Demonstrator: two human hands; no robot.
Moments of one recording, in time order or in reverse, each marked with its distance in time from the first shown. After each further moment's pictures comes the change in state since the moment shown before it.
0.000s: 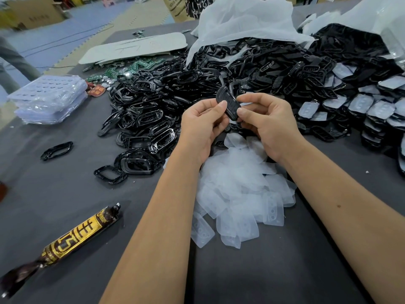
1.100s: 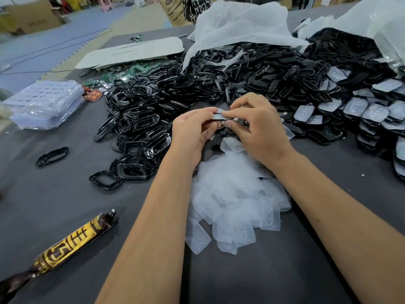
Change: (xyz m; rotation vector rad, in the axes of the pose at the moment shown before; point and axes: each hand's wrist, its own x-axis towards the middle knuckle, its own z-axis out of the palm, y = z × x) left_hand 0.007 0.003 -0.005 -0.020 0.141 -0.048; right_hand -0.001 0.003 0.000 -0.954 -0.069 -0.568
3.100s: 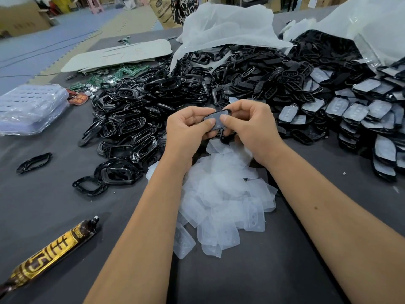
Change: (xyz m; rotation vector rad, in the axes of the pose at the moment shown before) left_hand -0.009 -0.011 0.007 0.305 -0.122 0.246; right_hand 0.003 0.011 -0.002 0.710 0.047 0.524
